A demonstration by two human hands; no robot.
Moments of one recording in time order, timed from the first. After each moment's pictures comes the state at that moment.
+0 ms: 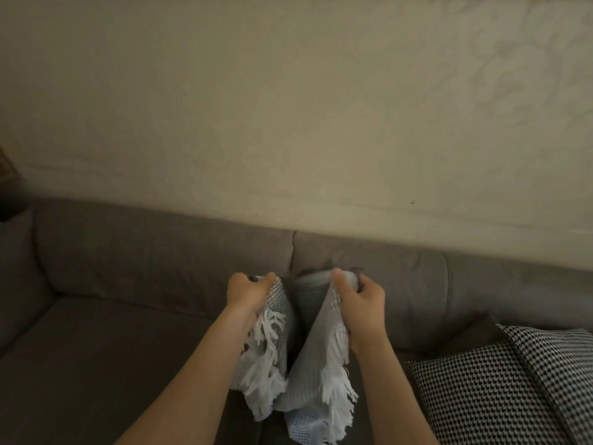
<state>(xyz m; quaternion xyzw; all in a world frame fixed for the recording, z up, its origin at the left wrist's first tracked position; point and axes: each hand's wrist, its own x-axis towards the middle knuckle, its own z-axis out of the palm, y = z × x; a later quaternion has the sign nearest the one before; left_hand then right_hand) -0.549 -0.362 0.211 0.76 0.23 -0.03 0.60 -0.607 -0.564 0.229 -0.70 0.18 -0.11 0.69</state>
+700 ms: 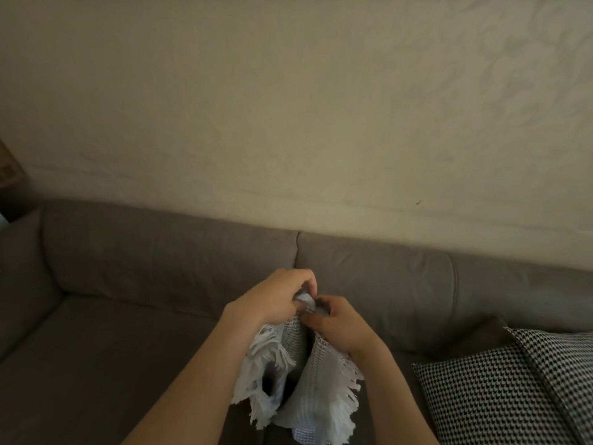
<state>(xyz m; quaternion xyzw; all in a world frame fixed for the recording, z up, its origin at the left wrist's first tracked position) -0.560 -0.377 0.263 0.92 -0.24 -0.14 0.28 -0.604 -0.554 0.212 -0.79 -0.01 0.14 0.59</state>
